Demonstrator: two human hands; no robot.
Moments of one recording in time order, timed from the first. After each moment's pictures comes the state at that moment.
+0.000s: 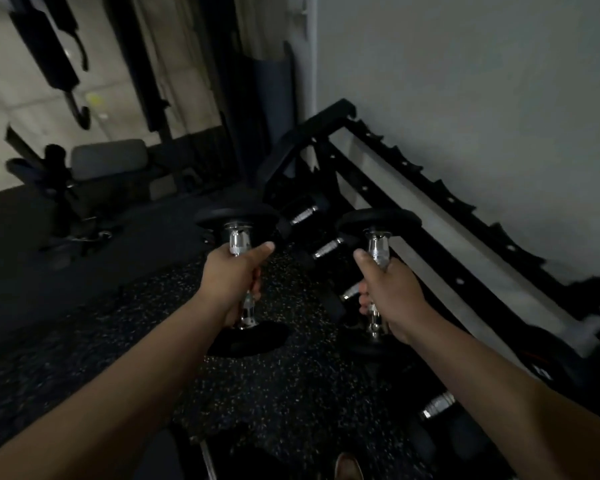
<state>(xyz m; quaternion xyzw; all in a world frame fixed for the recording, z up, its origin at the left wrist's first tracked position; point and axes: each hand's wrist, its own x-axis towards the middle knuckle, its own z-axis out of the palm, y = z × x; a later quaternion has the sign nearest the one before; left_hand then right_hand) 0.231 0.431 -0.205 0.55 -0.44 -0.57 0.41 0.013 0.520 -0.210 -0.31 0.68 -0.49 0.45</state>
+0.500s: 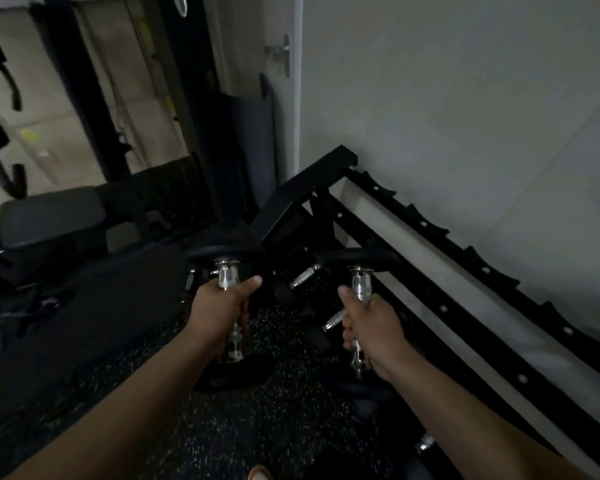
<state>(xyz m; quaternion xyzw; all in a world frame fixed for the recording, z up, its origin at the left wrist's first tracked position) 0.263 0.130 -0.237 0.55 -0.47 -0.59 0.36 0.065 0.250 -0.224 -0.22 0.70 -0.52 0.44</state>
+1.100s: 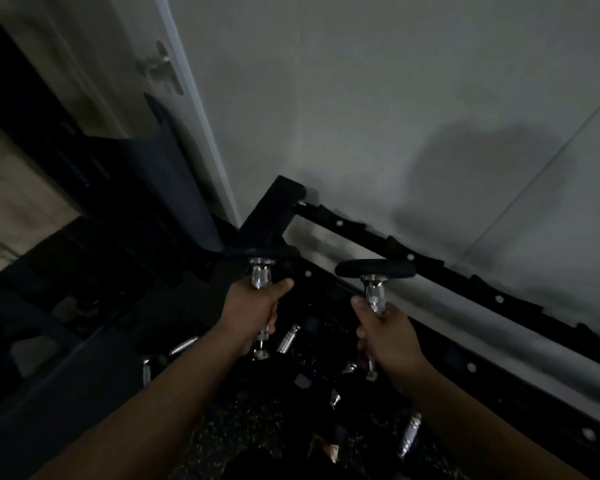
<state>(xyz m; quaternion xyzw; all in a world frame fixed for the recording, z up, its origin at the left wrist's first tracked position) 0.034 -0.145 -0.264 0.47 -0.57 -0.66 0.17 -0.087 0.033 -0.266 -0.07 0.74 -0.57 0.34</state>
